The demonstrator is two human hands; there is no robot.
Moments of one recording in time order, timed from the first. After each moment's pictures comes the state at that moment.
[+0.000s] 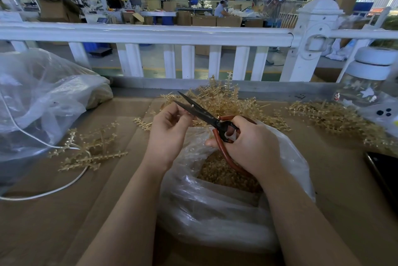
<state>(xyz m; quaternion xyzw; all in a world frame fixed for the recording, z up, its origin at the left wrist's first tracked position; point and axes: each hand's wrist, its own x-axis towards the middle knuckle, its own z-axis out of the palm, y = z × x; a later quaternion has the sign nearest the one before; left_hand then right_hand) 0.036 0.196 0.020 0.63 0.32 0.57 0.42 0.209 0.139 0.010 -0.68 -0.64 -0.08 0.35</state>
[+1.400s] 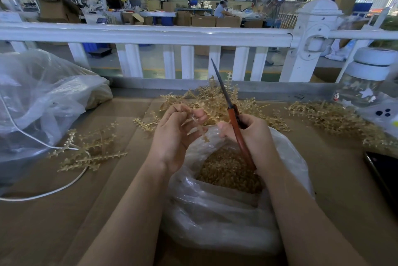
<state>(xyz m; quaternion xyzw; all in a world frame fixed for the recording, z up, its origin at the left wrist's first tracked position) 0.047 0.193 0.028 0.42 0.24 0.54 0.69 0.214 0.149 0.015 -0.62 -0.50 0.28 0.54</state>
